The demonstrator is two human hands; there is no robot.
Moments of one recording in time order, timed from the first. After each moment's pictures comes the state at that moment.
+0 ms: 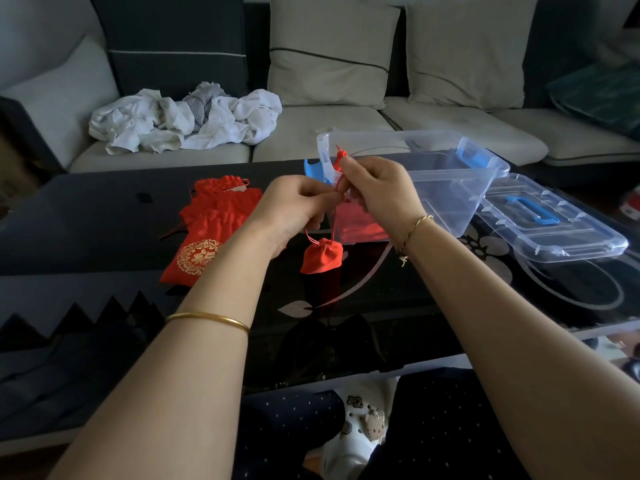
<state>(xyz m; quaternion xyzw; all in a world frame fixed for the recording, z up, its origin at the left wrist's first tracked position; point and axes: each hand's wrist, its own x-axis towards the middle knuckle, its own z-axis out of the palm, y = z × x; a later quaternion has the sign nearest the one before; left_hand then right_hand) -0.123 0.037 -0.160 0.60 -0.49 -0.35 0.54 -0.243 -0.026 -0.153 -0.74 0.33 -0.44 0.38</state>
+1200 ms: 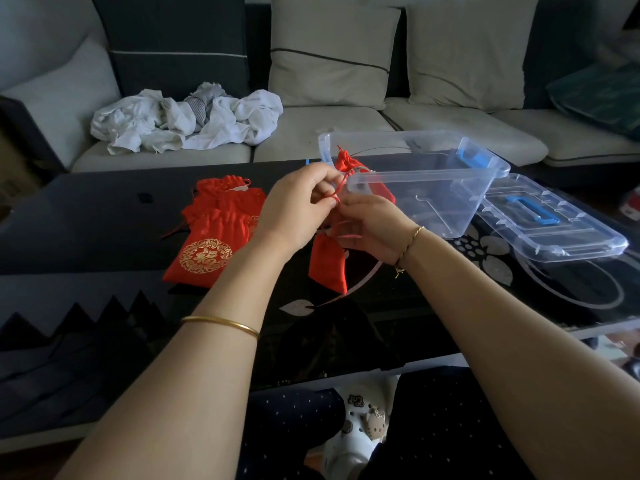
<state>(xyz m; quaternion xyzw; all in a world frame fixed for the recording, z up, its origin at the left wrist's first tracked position) -0.123 0.033 -0.174 0.63 -0.62 -0.05 0.47 -0.244 -0.032 -0.182 -0.61 0.31 -0.26 0.68</state>
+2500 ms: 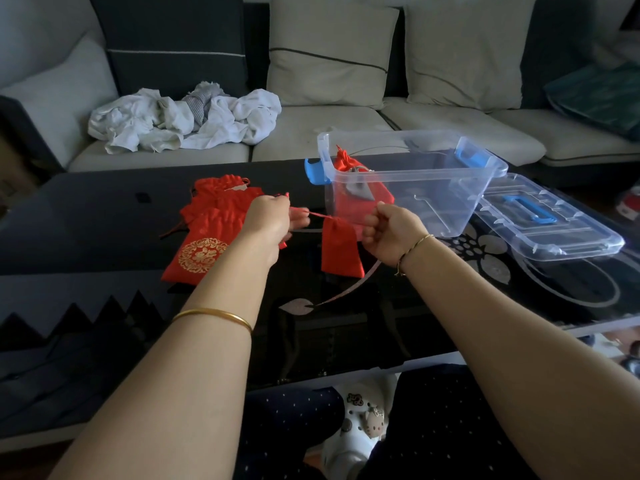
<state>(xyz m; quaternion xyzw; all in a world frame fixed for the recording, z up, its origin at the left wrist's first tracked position) -0.110 0.029 -0.180 0.67 -0.26 -0.37 0.58 -0.252 -0.052 -0.203 -0.33 0.41 -0.39 0.76</state>
